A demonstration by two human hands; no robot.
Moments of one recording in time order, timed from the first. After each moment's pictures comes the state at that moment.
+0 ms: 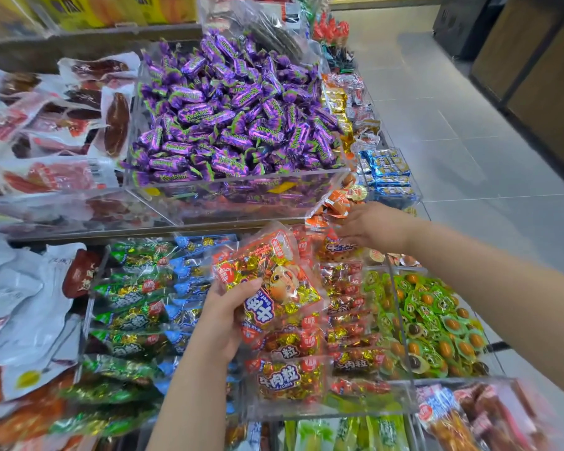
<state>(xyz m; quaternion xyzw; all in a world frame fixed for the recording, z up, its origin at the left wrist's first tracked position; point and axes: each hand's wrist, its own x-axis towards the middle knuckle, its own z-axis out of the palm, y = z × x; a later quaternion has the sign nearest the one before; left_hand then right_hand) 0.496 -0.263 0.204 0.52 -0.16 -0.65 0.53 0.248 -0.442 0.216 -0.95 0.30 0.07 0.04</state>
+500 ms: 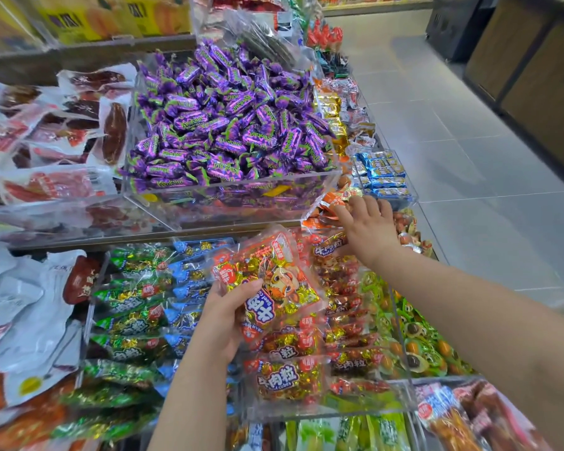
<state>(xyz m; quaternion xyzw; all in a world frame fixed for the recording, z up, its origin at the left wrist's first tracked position) 0.495 -0.265 0.204 0.54 -0.17 -0.64 0.52 0.264 -0.424 0.177 -0.81 0.57 0.06 -0.12</state>
